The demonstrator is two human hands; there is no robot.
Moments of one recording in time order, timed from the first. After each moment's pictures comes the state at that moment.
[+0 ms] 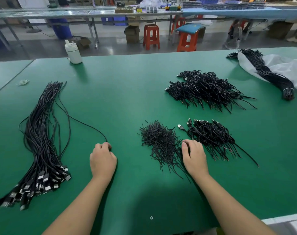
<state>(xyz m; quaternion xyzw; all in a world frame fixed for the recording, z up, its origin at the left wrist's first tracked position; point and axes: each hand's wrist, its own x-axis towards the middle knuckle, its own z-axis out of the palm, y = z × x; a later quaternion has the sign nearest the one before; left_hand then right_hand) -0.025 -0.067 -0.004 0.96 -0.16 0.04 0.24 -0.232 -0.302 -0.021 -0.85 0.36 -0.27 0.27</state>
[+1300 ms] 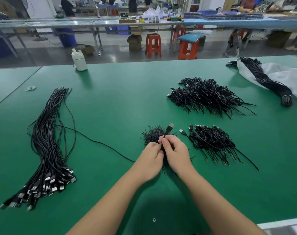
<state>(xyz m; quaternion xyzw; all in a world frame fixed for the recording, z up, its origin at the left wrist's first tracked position) -0.111 -0.137 0.073 0.78 -0.46 -0.20 0.37 -0.191 -0.230 0.071 -0.77 0.27 -0.30 0.50</state>
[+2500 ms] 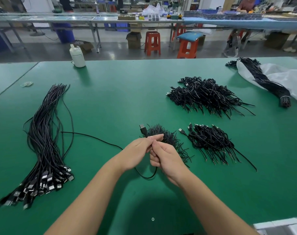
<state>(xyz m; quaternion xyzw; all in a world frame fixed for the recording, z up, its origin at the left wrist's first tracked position) -0.081 -0.111 0.115 0.68 -0.41 -0.39 0.47 -0.187 -0.198 0.087 -0.56 0.17 -0.16 0.79</state>
